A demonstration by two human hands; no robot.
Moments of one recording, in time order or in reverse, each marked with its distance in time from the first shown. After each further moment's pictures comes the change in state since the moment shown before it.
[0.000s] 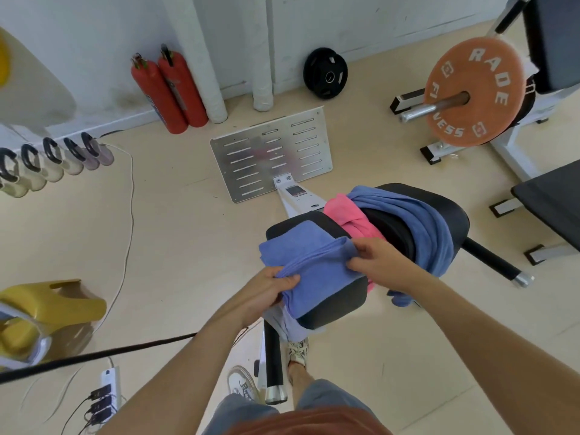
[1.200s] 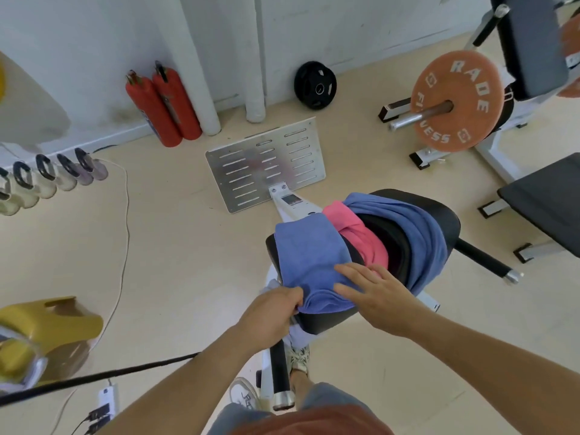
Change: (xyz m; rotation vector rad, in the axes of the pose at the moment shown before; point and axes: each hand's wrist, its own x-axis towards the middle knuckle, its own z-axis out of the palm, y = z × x) left_hand -0.009 -0.025 -0.003 1.269 0.007 0.457; right_hand -0.024 0.062 0.044 -1.065 0.122 -0.519
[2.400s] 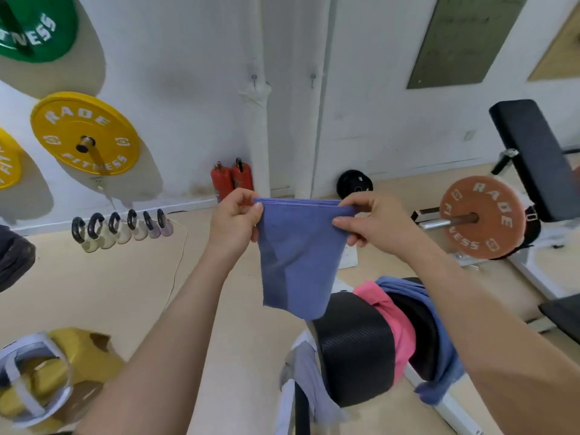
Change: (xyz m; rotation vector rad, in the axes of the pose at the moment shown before) left_hand -0.088 0.017 -0.242 -0.837 1.057 -0.175; right_hand 0.094 -0.037 -0.292 1.091 0.421 0.321
